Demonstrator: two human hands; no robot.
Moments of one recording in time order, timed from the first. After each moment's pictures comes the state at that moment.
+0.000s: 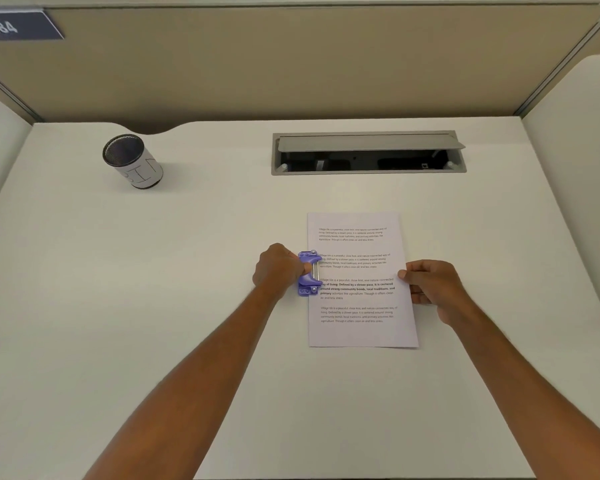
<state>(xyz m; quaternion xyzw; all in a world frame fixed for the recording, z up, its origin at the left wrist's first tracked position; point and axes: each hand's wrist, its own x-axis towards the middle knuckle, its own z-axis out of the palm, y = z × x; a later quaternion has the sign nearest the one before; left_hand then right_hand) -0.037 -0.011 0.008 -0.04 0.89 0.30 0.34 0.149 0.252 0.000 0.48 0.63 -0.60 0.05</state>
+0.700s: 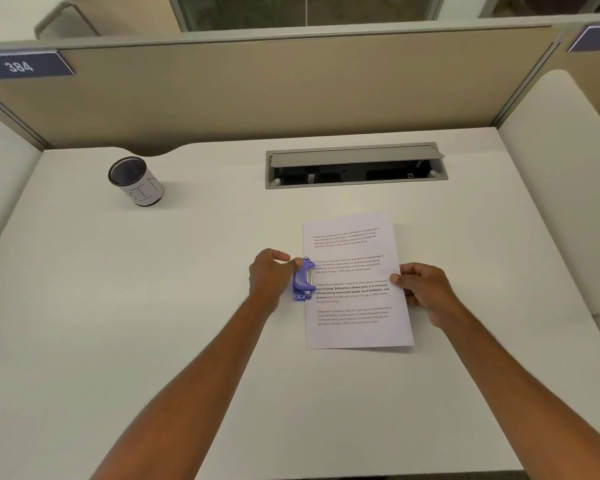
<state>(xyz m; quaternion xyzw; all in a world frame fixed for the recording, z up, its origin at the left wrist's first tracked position) -0.023 -0.017 0.018 -0.10 0.85 0.46 0.25 0.163 0.248 0.010 0.45 0.61 -0.65 0.02</state>
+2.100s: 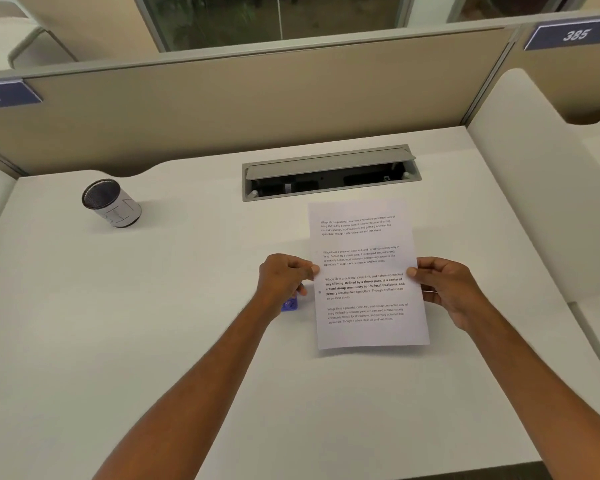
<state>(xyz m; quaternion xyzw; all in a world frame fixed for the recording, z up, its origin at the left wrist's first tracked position) -0.001 0.027 0.049 0.04 0.80 0.49 0.35 0.207 0.299 0.045 0.42 0.58 -0.69 -0.04</state>
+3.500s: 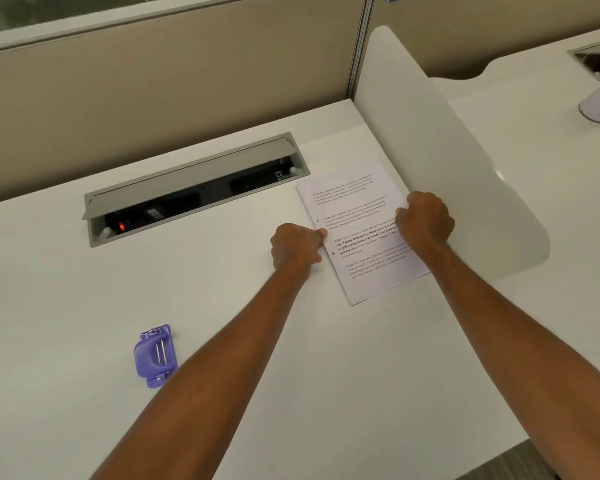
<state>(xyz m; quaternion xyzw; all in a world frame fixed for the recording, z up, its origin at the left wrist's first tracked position) 0.047 0.344 0.000 -0.01 0.83 0.43 0.37 0.198 0.523 0.013 0.59 0.79 -0.14 -0.05</state>
